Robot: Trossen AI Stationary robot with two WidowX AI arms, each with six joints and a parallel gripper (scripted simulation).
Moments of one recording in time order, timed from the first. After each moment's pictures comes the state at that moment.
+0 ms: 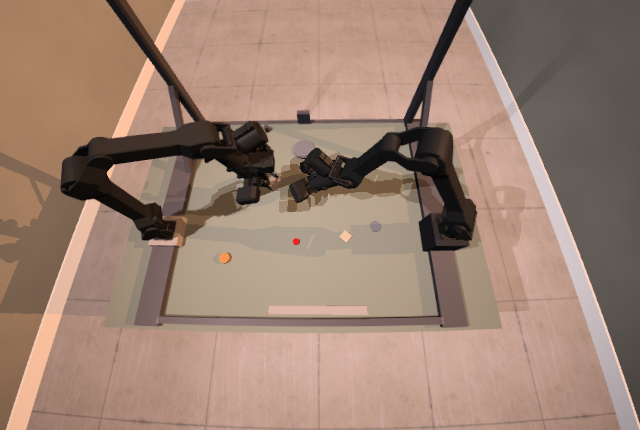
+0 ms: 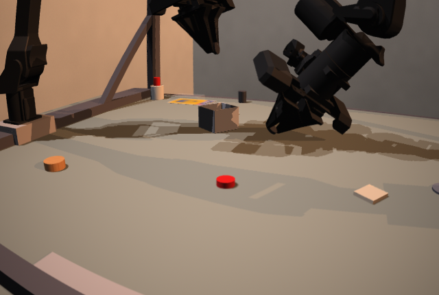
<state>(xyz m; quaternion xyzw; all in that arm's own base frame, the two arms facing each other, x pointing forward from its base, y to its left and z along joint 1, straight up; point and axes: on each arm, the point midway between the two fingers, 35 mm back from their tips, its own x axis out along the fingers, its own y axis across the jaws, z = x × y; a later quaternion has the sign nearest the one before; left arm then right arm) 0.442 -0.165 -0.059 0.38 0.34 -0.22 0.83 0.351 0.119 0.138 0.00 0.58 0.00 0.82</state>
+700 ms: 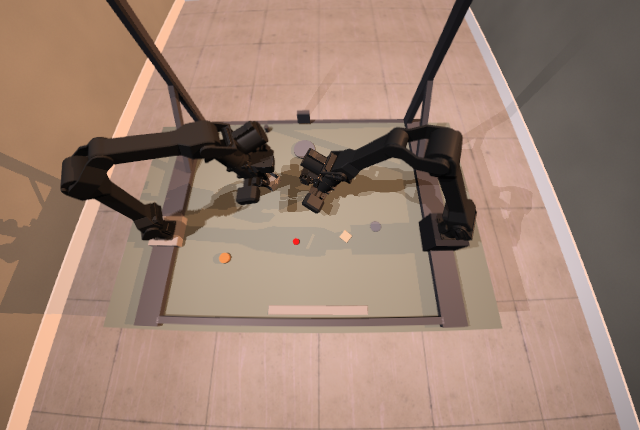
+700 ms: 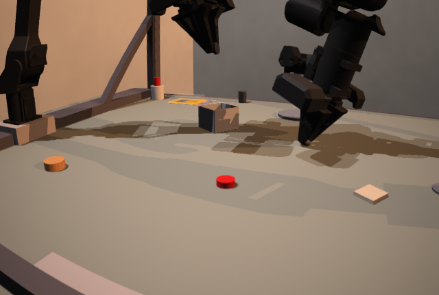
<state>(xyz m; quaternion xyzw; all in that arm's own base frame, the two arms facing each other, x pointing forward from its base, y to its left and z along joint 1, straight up) 0.397 -0.153 -0.063 0.17 0.54 -0.15 0.81 0.351 0.119 0.138 0.00 0.58 0.00 0.82</state>
